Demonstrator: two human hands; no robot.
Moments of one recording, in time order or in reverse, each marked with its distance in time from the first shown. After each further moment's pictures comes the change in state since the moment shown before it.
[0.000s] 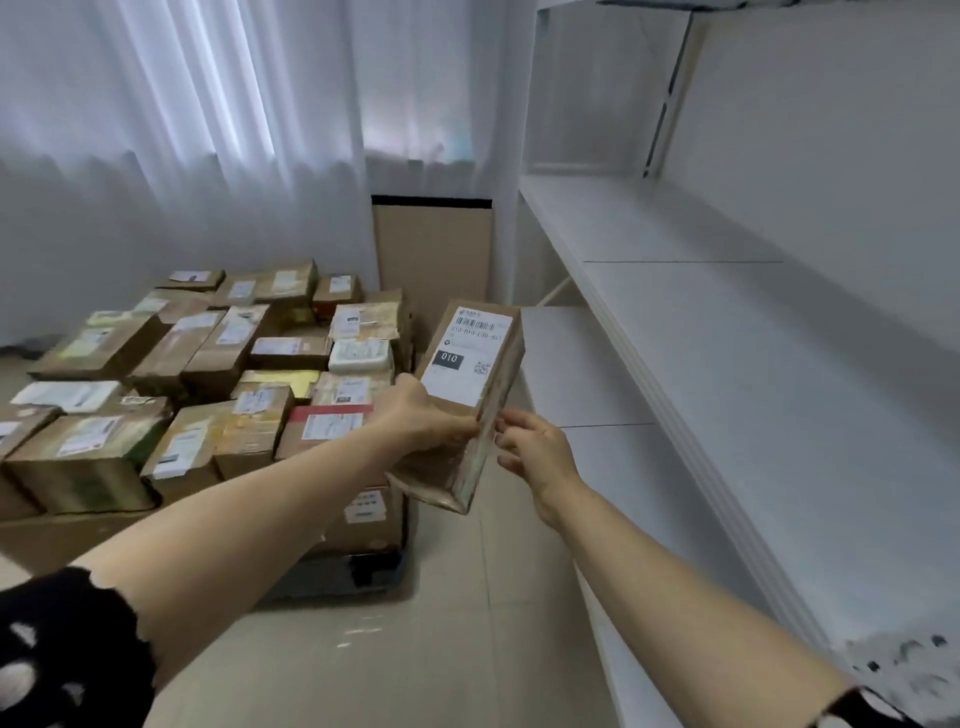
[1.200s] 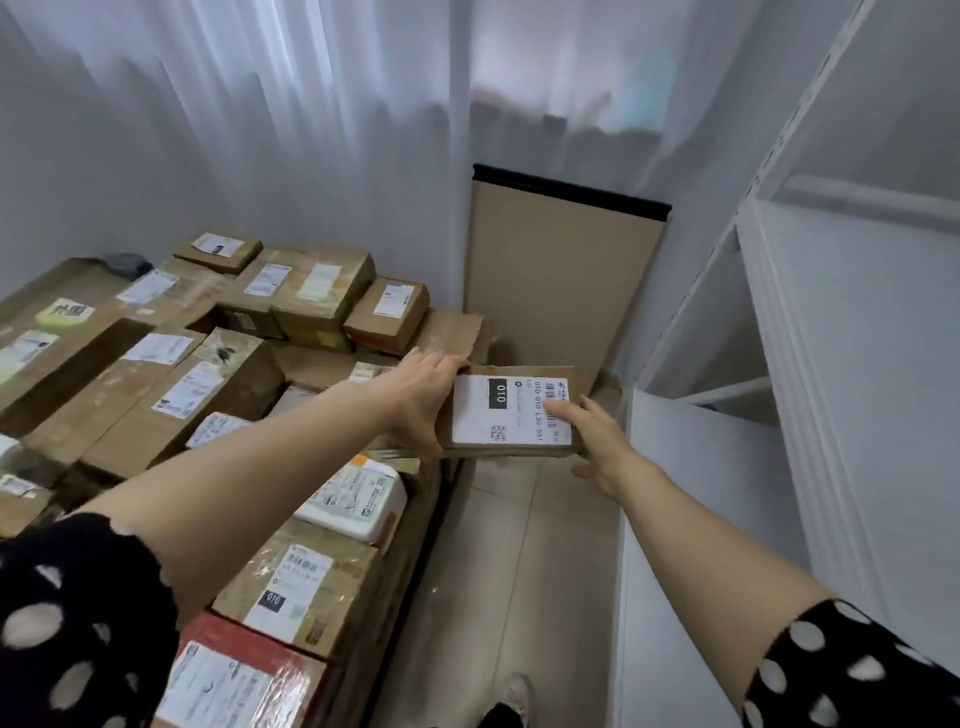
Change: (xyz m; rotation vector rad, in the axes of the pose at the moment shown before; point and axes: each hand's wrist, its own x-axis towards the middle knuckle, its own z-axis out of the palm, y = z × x) left_hand 0.662 0.057 -0.097 0.763 -0.179 0.103; right_hand 0.767 -0.097 0.063 -0.261 -0.328 0.347
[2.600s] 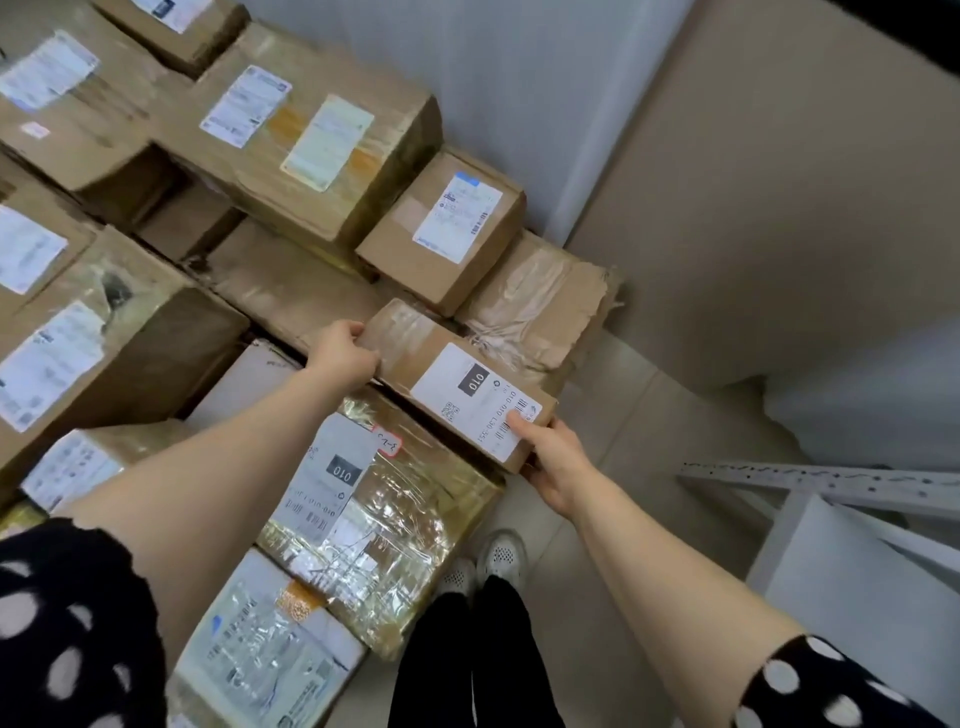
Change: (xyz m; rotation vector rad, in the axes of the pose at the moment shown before) left_hand 0.319 -0.300 0.167 -1.035 0.125 -1.146; right_hand 0.414 -0.005 0.147 0.087 -0.166 0.507
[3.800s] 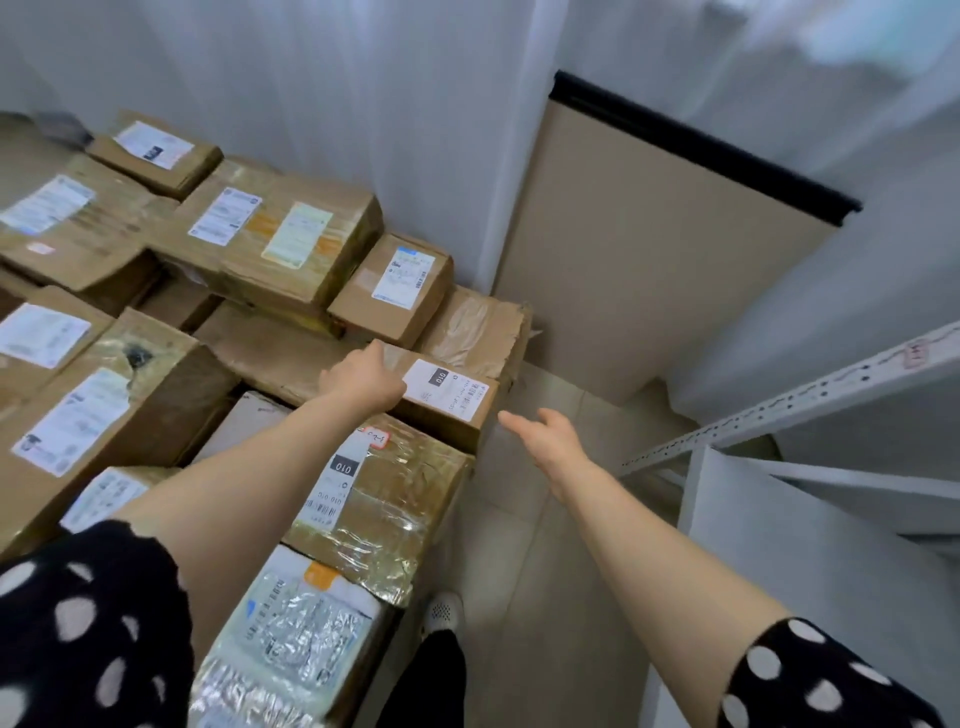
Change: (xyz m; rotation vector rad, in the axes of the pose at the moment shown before) left_hand -0.126 0.026 -0.033 0.541 -0.045 0.384; right_hand -0.145 0.009 -0.007 -0.352 0.294 -0.335
